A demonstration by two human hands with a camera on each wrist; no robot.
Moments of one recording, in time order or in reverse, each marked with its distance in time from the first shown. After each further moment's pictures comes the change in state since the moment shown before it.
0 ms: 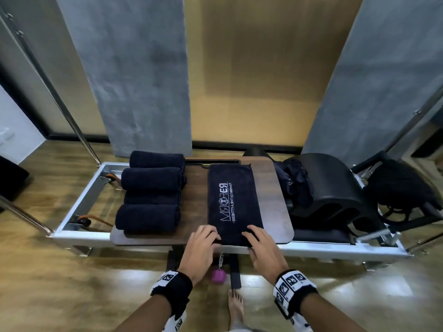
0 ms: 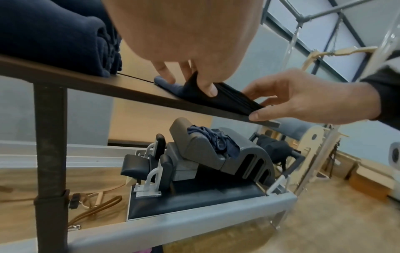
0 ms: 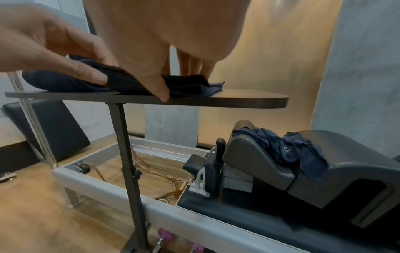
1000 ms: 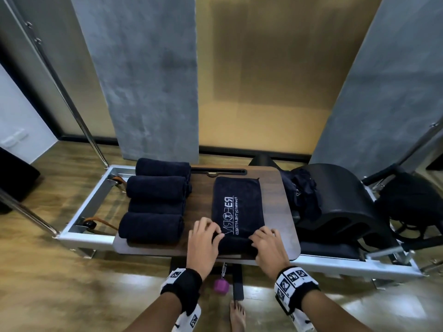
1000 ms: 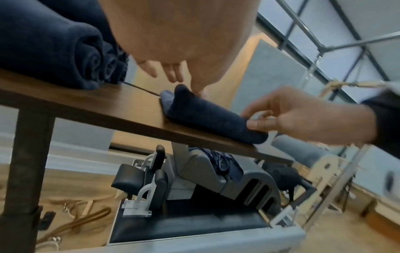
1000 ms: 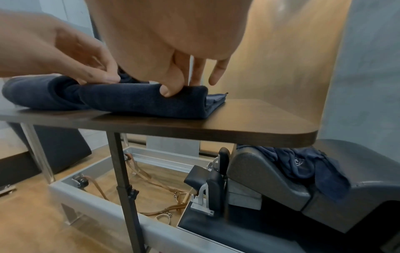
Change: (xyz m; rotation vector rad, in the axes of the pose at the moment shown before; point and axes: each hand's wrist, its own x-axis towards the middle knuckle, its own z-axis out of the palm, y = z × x) left_hand 0.048 -0.002 -0.003 -0.023 0.147 -0.268; right_hand 0.051 0.005 -0.027 -0.212 -0.060 0.005
